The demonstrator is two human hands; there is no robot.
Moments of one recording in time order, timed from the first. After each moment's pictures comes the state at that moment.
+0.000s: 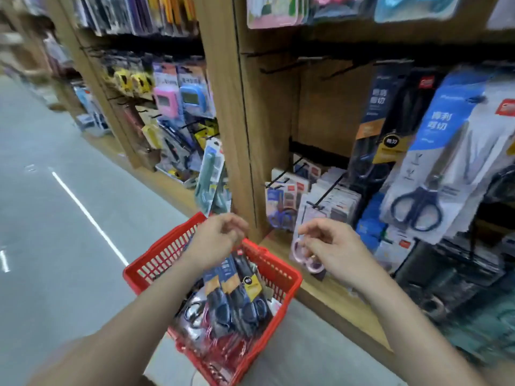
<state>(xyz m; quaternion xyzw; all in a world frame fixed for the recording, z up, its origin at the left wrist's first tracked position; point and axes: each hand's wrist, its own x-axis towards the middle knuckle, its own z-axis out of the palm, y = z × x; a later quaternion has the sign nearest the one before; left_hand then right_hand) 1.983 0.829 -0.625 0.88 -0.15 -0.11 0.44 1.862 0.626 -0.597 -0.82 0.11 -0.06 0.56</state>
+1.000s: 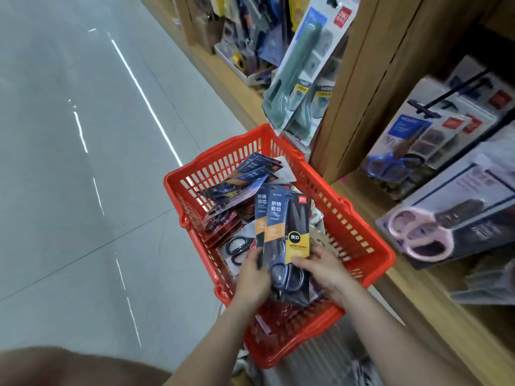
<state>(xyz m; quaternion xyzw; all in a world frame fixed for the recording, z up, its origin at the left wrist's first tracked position) 1.953 0.883 -0.868 0.79 0.23 -0.23 0.51 1.973 0.724 -0.861 -0.71 0.27 0.30 0.58</state>
